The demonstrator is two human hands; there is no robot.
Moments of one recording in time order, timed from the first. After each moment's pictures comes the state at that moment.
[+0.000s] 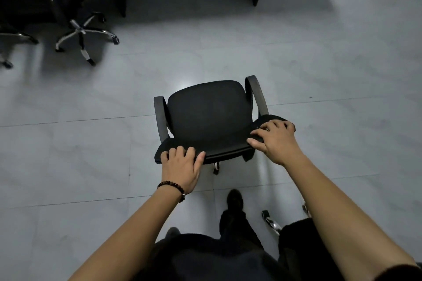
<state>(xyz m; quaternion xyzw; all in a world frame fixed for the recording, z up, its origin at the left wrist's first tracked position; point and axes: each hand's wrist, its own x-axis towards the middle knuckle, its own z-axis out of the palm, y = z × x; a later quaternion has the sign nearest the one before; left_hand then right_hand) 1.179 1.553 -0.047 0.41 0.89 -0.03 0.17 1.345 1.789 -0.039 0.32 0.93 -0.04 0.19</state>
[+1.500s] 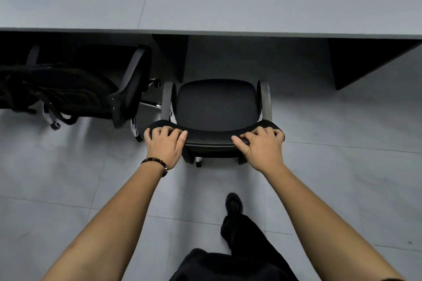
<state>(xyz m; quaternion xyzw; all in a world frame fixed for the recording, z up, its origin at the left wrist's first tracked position) 0.340 1.872 -0.063 0.32 0.94 0.03 0.11 0.516 2.086 -0.067 0.31 0.94 -0.08 0.06</state>
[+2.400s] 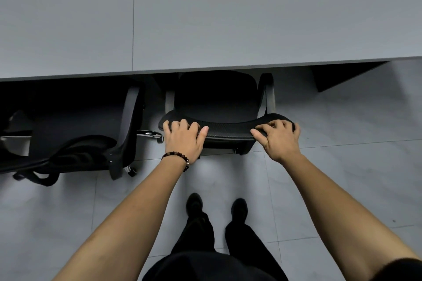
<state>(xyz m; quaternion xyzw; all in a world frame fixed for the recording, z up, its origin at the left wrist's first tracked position) 0.114 1.976 -0.062 0.43 0.89 0.02 0.12 0.317 2.160 -0.054 0.43 0.88 -0.07 0.17</state>
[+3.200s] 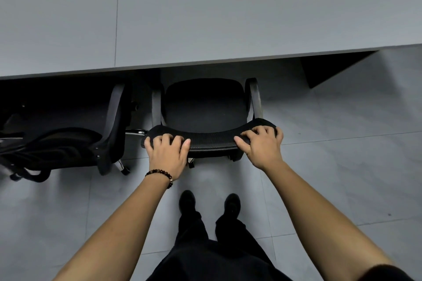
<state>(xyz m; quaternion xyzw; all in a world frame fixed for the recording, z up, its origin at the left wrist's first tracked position) 0.191 1.940 -0.064 0.39 0.91 0.05 0.12 0.379 2.134 -0.051 0.42 0.89 -0.11 0.12</state>
